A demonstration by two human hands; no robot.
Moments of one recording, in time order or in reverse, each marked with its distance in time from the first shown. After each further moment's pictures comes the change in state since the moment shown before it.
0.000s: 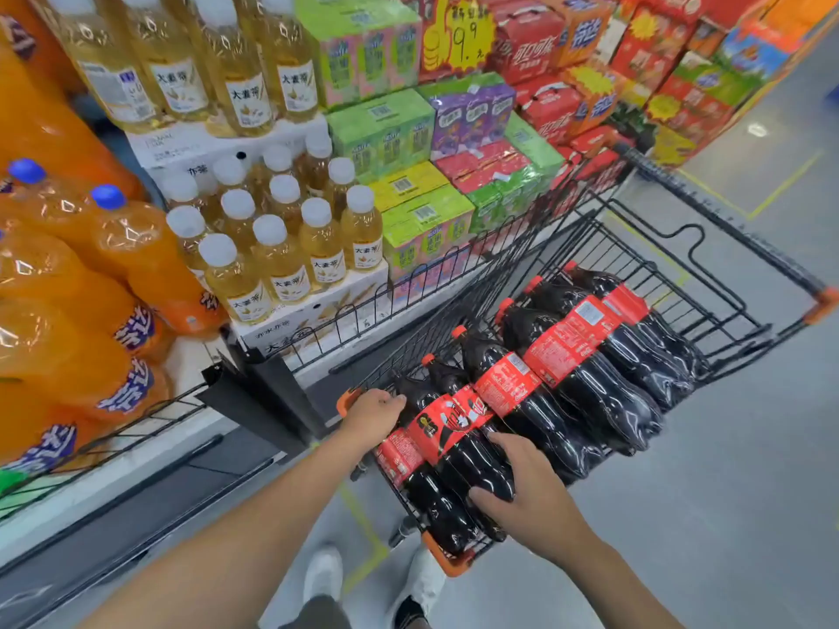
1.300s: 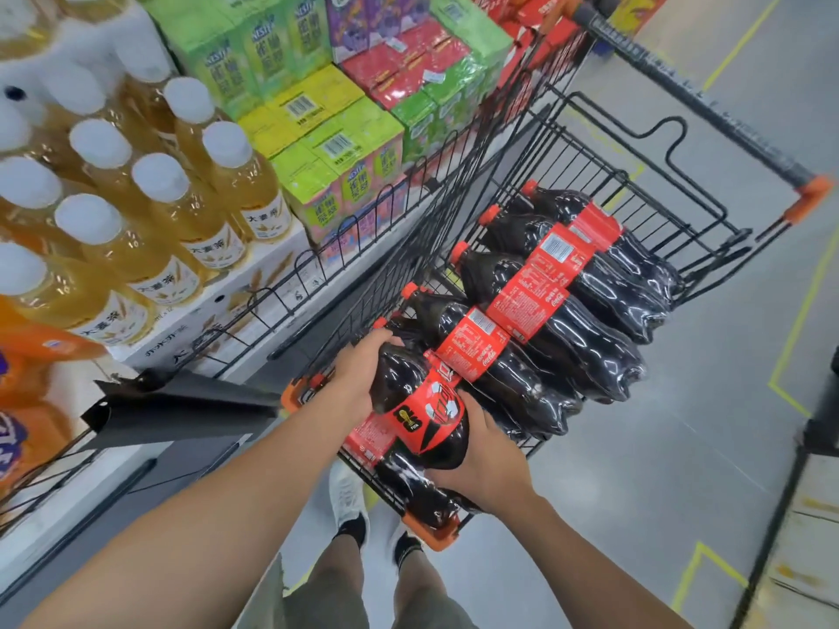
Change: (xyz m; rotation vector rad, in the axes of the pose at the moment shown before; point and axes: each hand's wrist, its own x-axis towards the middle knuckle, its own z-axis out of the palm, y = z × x) left_hand 0.059 0.071 0.038 -0.736 -0.116 -0.354; right_hand 0.064 0.036 0.050 0.002 -0.051 0.346
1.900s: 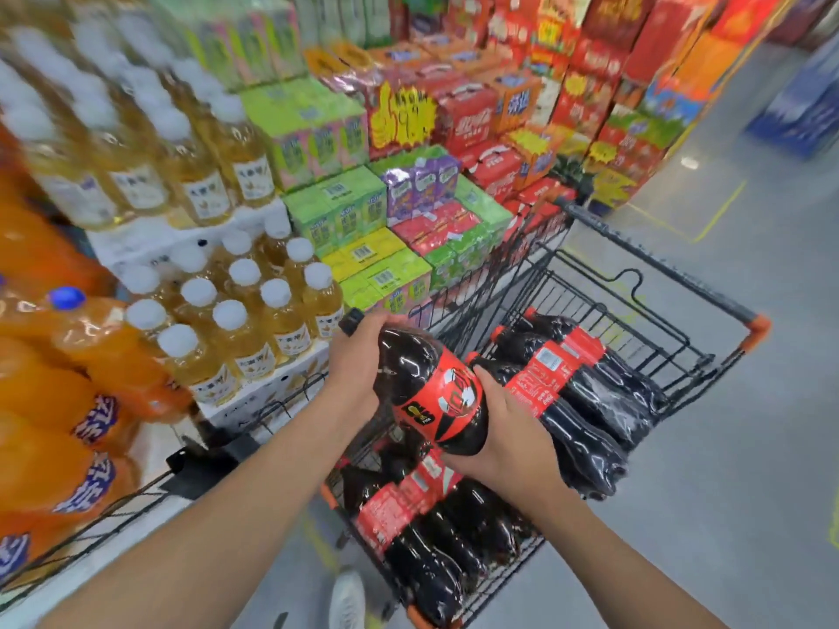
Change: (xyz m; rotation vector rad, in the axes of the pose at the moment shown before) left_hand -0.166 0.112 0.003 -0.230 -0.009 0.544; right_hand -0.023 -0.076 -0.137 -0.135 0.424 -0.454
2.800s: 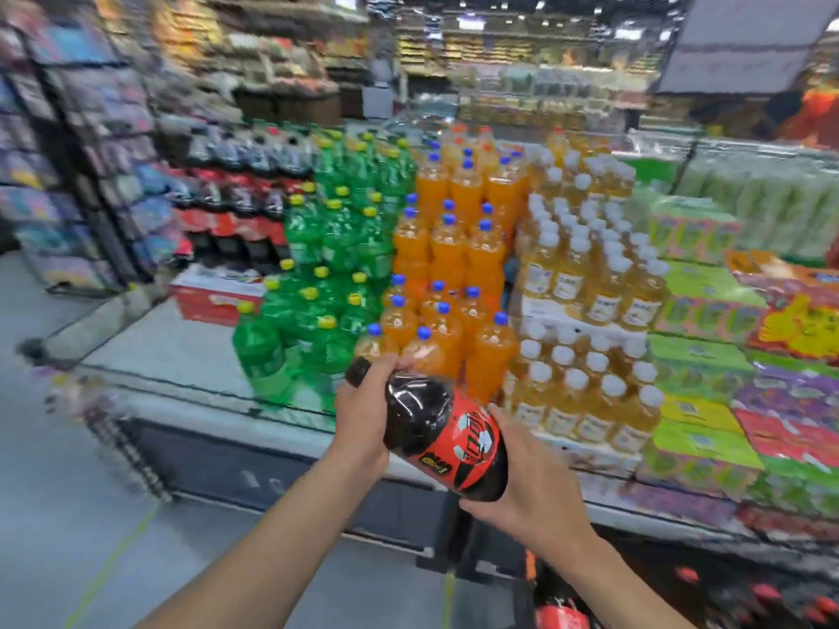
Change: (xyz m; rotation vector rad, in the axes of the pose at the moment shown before) left_hand -0.294 0.028 -0.244 -0.527 0.750 0.569; right_hand -0.066 -0.253 0.019 0.085 -0.176 -0.958
